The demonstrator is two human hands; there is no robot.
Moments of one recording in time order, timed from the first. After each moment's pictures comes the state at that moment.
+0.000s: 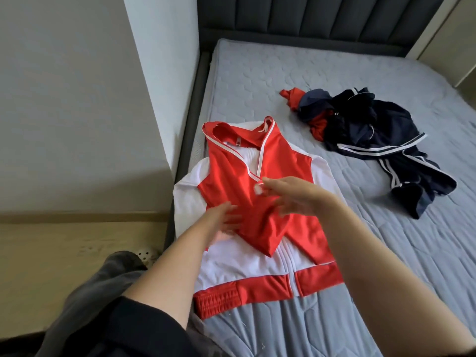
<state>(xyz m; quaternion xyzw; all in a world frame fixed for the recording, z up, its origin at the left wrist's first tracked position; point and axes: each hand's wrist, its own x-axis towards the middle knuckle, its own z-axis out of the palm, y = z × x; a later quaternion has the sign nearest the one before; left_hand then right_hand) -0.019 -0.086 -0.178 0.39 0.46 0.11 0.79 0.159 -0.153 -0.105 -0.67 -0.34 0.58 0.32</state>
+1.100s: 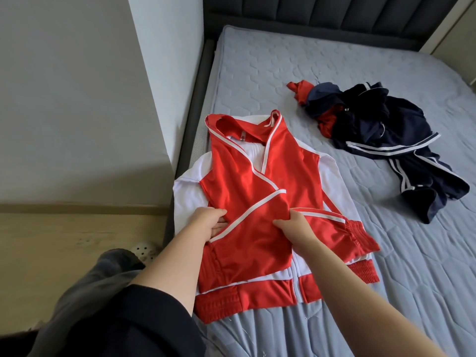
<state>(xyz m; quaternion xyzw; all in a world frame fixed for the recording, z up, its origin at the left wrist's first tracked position) -0.019 -0.059 -0.216 0.33 0.58 0.16 0.73 0.142 -0.173 -0.205 -0.80 -0.21 0.39 0.41</state>
